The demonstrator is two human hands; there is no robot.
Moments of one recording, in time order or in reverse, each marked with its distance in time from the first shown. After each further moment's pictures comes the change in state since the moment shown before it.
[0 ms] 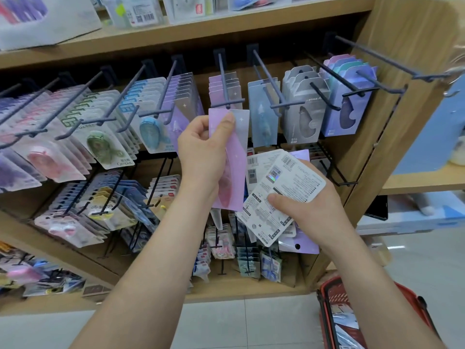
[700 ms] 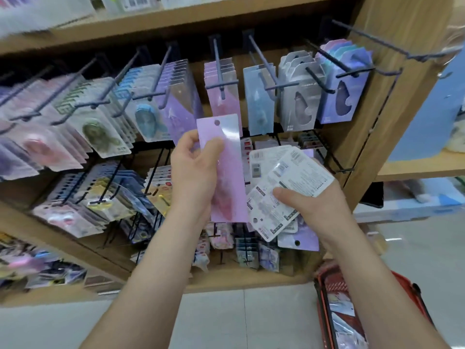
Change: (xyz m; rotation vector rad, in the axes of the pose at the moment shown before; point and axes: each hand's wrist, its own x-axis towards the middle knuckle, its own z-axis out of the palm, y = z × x) left_hand -0.042 -0.012 -0.021 0.023 0.027 -0.095; right_hand -0.016 0.015 -0.009 0.083 0.065 0.087
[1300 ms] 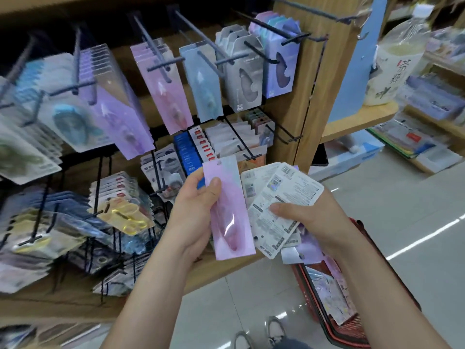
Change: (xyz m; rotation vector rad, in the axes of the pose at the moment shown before) left_hand -0.024 -0.057 -0.018 -0.101 -0.547 -0.482; right_hand -0.062 0.025 -0.012 0.118 0.196 0.246
